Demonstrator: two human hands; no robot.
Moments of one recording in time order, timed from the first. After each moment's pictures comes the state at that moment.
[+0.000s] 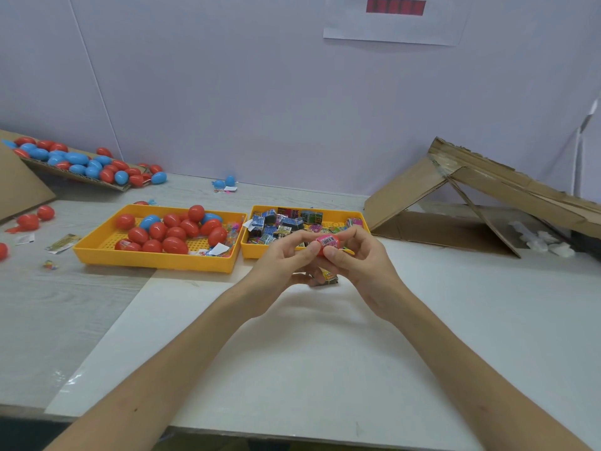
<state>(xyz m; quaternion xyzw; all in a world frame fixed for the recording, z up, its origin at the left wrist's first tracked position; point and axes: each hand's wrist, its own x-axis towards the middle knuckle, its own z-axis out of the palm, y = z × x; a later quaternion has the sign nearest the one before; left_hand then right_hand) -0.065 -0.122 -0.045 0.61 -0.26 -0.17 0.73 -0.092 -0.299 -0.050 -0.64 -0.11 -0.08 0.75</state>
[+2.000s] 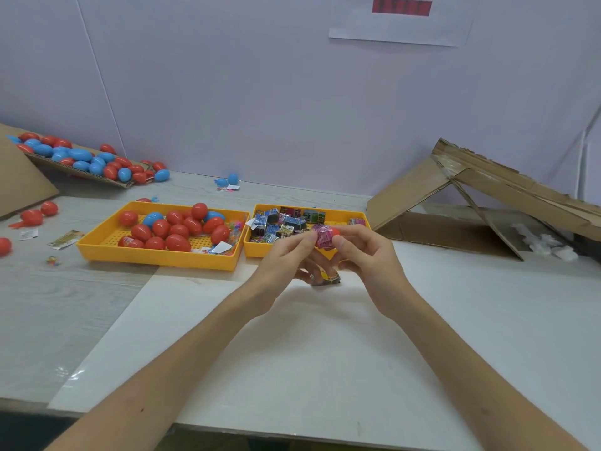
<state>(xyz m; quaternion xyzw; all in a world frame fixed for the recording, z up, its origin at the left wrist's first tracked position) -0.065 -0.125 -0.045 0.65 -0.26 -0.12 0.70 -0.093 -0.301 -0.043 -0.68 -0.10 -0.10 0.72</state>
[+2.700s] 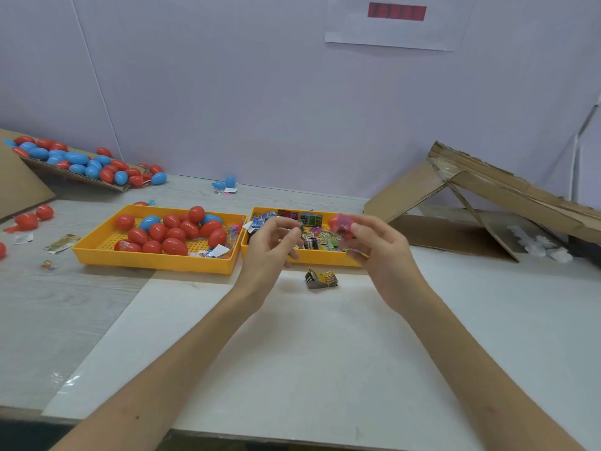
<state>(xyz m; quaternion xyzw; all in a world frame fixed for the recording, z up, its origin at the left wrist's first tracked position) -0.054 -0.120 -0.046 0.69 -0.16 0.06 0.70 -0.089 -0.315 -0.030 -0.63 -0.05 -0.11 0.77</state>
